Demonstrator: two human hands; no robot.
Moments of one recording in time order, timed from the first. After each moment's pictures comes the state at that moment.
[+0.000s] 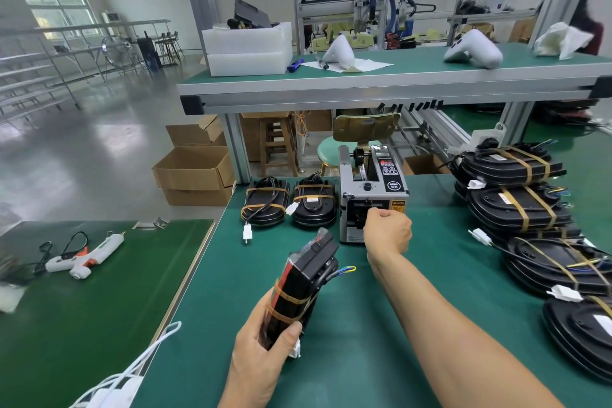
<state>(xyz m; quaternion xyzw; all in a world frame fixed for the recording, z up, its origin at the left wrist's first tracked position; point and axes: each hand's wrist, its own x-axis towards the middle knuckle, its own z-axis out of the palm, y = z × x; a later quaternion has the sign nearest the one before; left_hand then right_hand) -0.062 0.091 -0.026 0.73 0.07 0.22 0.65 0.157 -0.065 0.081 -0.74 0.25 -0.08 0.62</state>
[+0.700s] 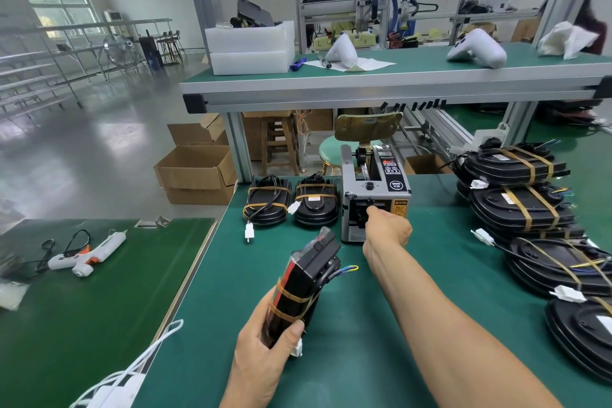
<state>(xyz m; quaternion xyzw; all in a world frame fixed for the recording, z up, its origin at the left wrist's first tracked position) -0.064 0.084 -0.011 0.72 0.05 0.22 0.66 0.167 -0.054 0.081 -0.59 0.33 -0.05 0.74</state>
